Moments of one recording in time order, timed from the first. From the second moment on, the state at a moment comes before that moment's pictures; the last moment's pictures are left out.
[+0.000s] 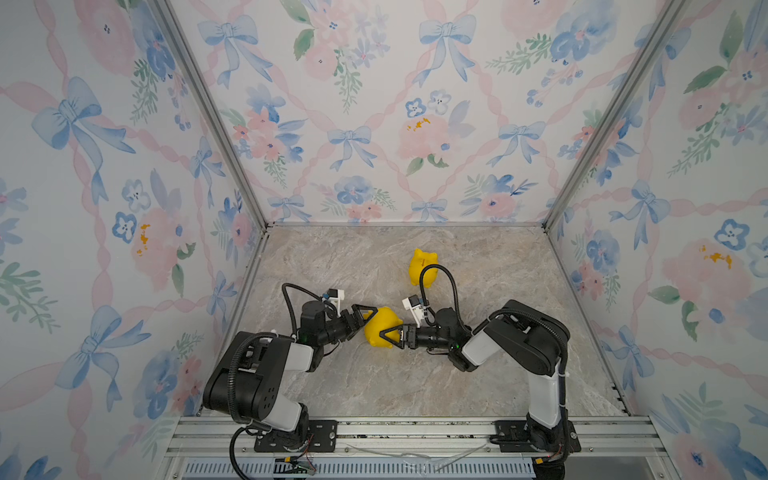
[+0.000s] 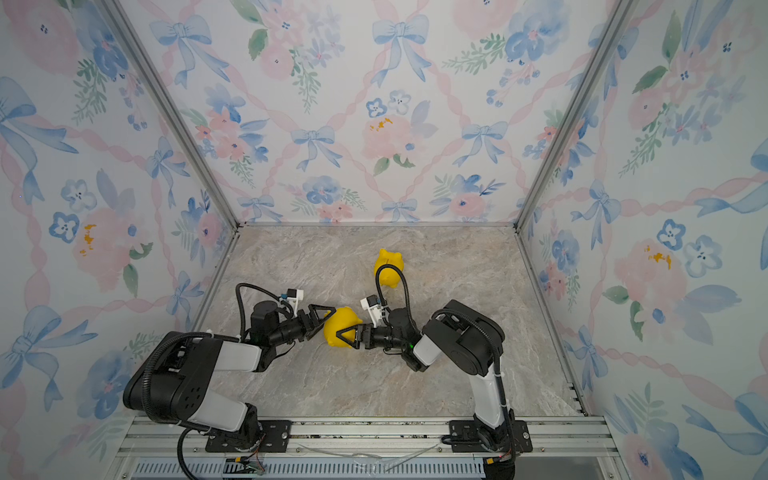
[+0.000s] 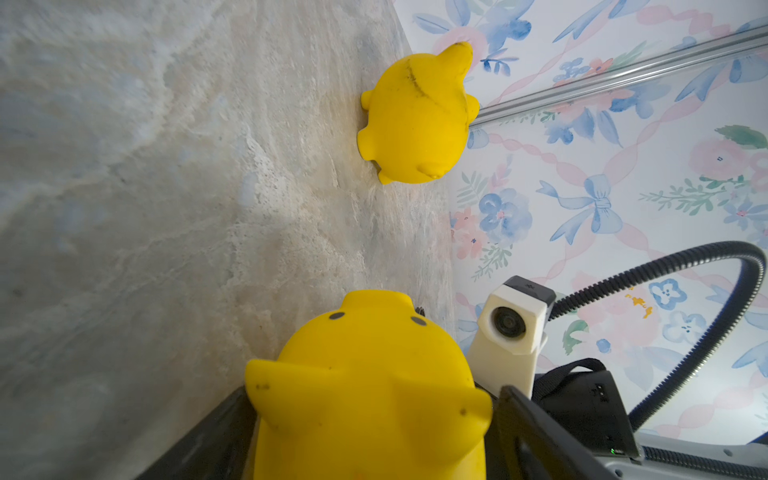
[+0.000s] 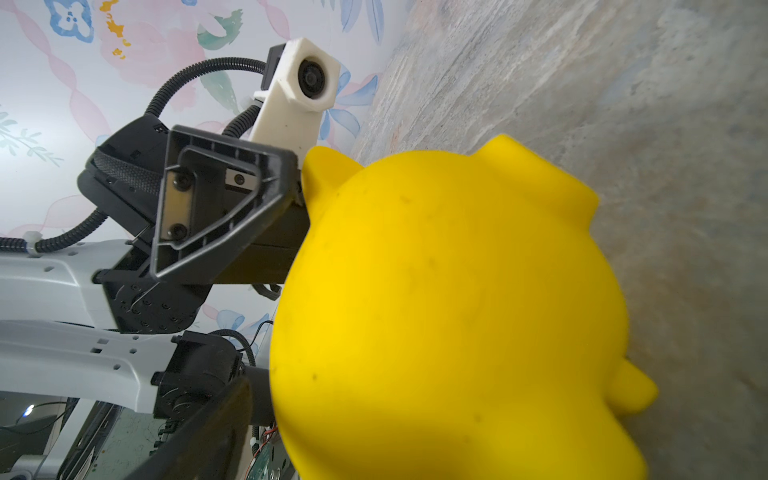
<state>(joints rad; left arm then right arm) -0.19 1.52 0.29 0.80 0.73 -0.96 0.79 2.01 0.62 1.19 -0.59 0.94</state>
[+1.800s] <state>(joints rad) -0.25 1.53 0.33 0.79 0.66 -0.91 0.76 1.98 0.60 1.14 -0.64 0.95</state>
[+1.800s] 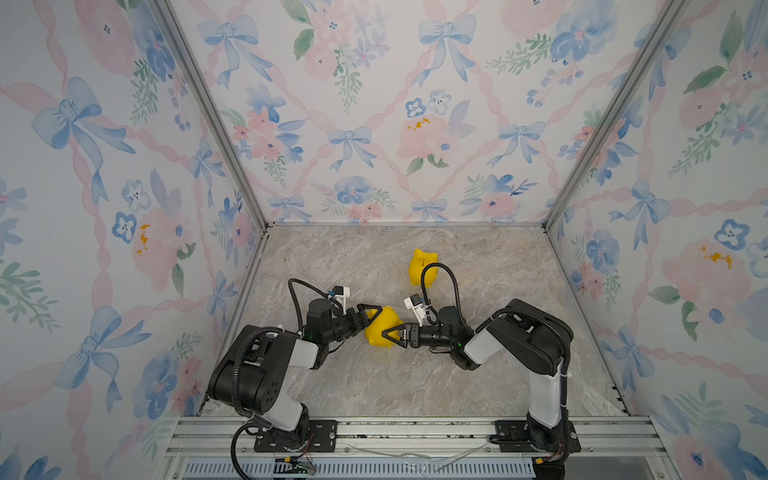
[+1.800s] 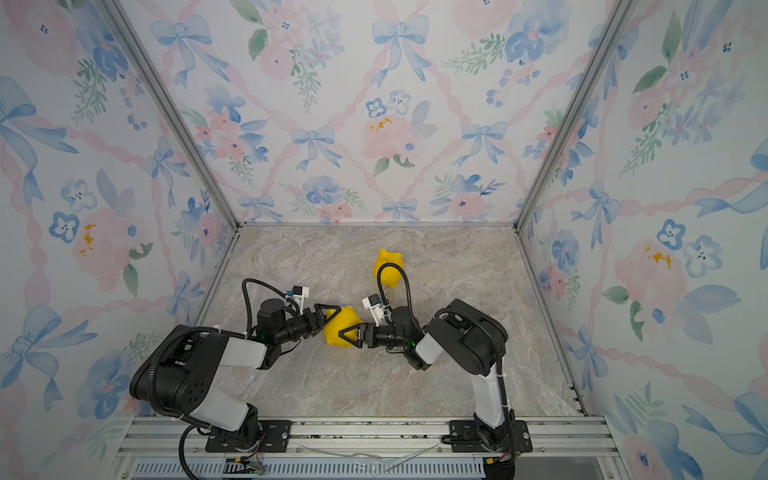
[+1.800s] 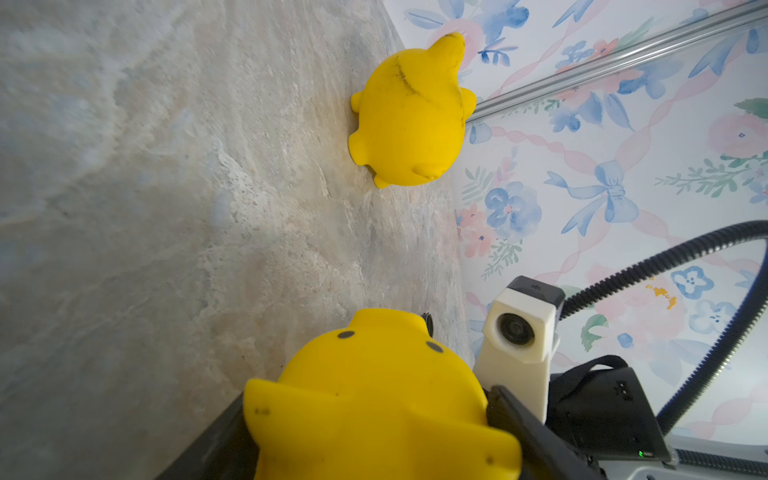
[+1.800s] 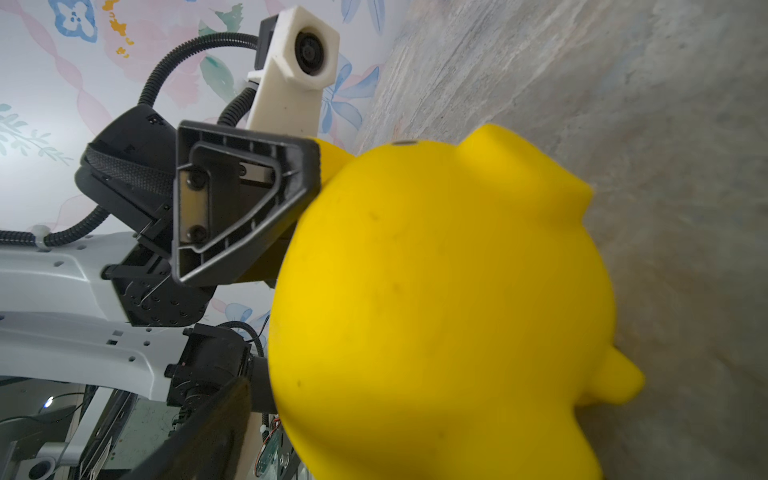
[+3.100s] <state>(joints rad) -0.78 1.57 1.07 -0.28 0.00 -0.50 0.37 1.00 0.70 -0.47 -0.02 0.44</state>
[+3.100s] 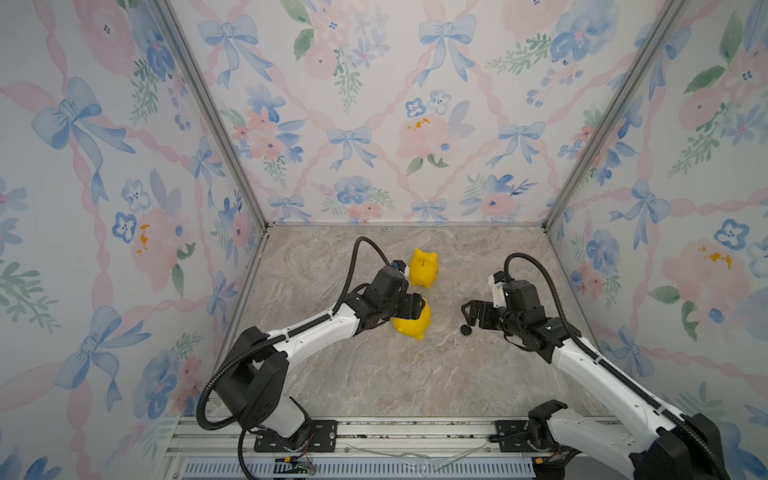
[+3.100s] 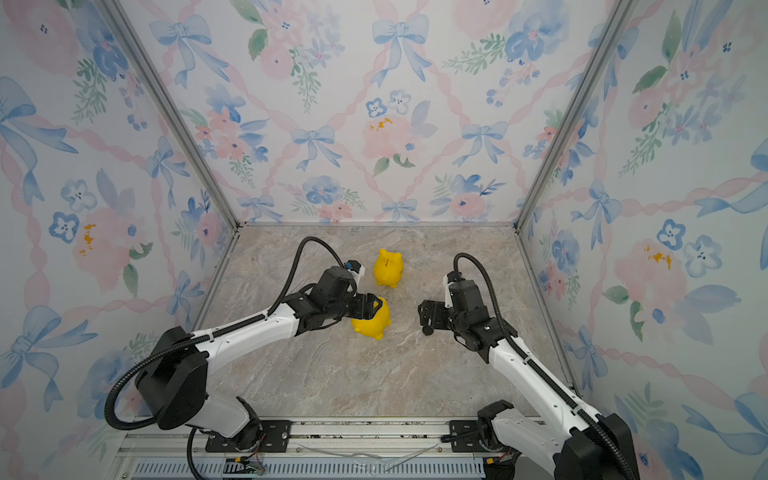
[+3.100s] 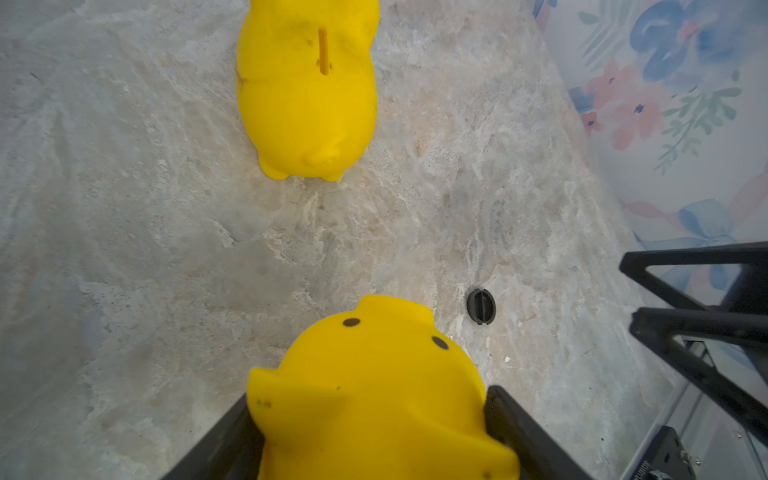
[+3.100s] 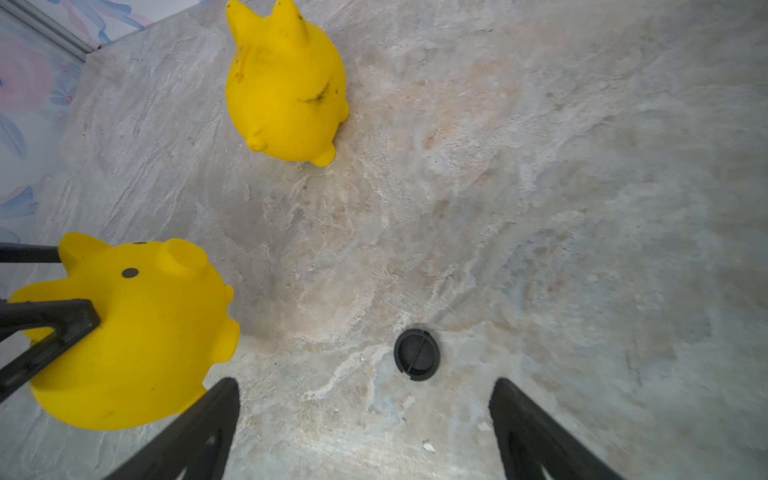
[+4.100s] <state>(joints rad) -0.99 2.03 1.61 -0.55 -0.27 -0.51 0.26 0.79 0.55 -0.59 0.06 0.49</state>
